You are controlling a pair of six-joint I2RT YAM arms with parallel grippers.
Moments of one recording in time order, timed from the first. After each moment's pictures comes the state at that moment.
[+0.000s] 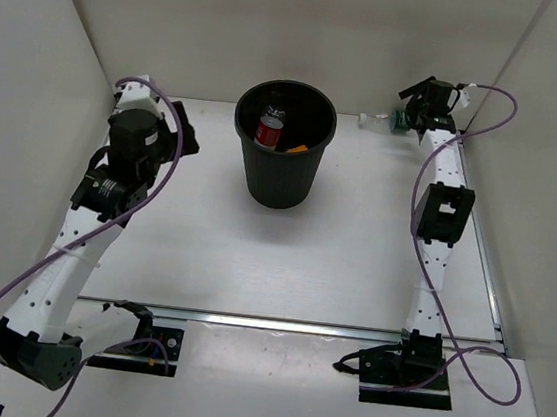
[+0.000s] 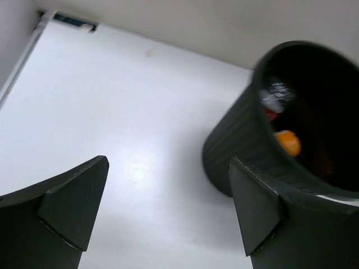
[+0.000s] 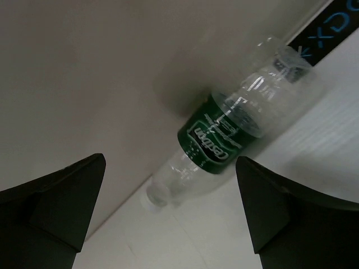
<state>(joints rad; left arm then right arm) -0.32 1.08 1.29 -0.49 -0.37 -0.36 -0.06 2.62 2.52 -0.32 0.12 0.87</state>
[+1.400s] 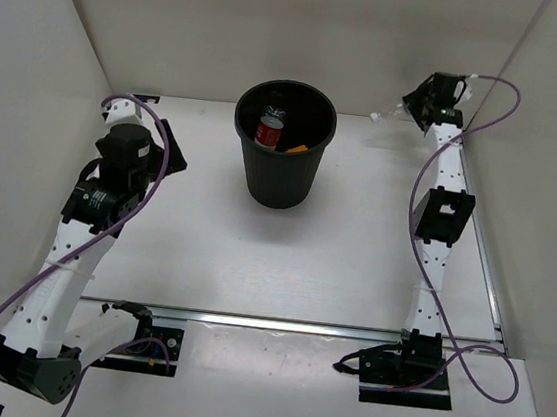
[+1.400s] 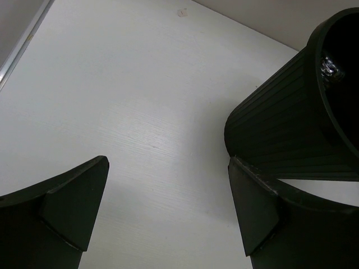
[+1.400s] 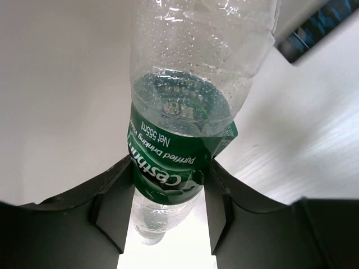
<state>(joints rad) -0.26 0.99 1.23 -0.68 -0.39 -0.46 -0.06 2.72 2.78 -0.56 0.06 0.85</state>
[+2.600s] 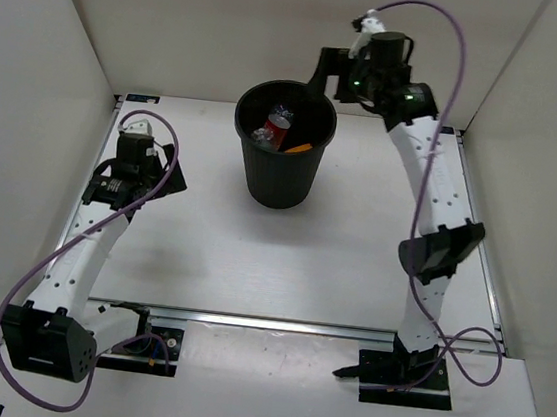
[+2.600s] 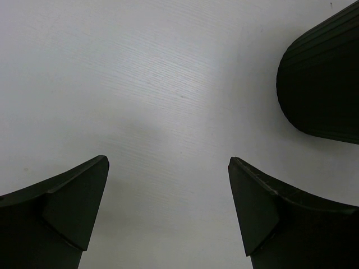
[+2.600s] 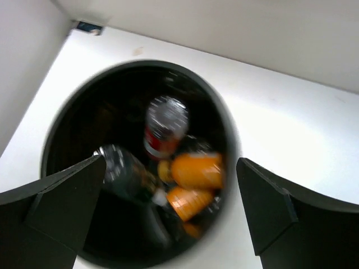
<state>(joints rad) -0.10 1.09 1.04 -0.67 -0.18 -0.40 0.41 2.08 2.49 -0.78 -0.19 0.21</state>
